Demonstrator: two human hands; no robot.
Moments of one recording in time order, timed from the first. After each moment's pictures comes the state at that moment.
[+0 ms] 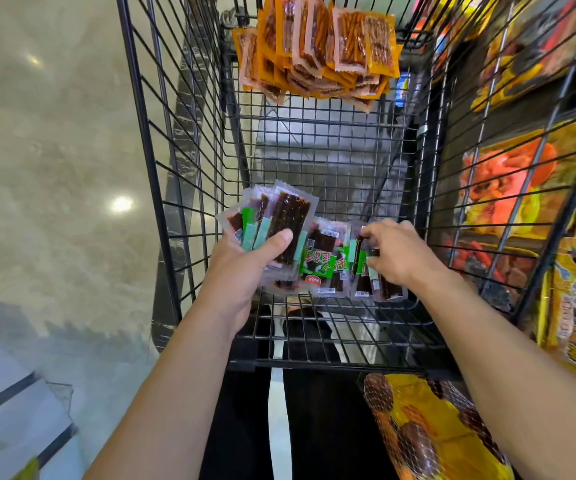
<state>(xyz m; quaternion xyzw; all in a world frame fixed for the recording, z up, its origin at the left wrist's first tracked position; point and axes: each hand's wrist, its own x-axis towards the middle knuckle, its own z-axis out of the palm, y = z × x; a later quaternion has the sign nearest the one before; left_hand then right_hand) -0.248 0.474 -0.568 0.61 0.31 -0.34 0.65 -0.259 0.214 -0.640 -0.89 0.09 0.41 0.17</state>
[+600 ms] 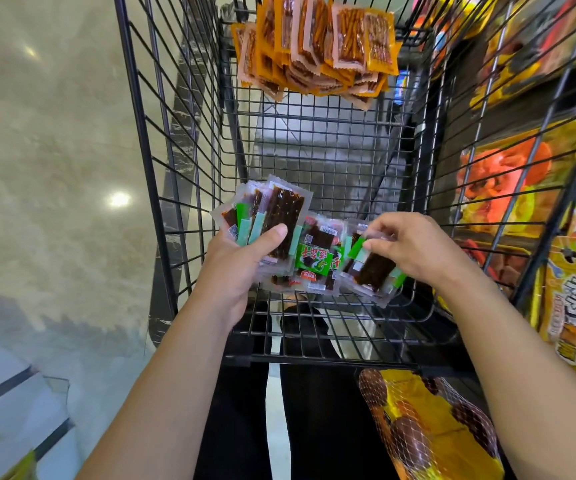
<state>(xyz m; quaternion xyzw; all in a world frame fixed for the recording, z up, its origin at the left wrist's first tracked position) -0.247 0.475 -0.570 0.59 0.32 -0.33 0.66 -0.254 0.204 -0.596 -0.87 0.14 0.34 0.33</state>
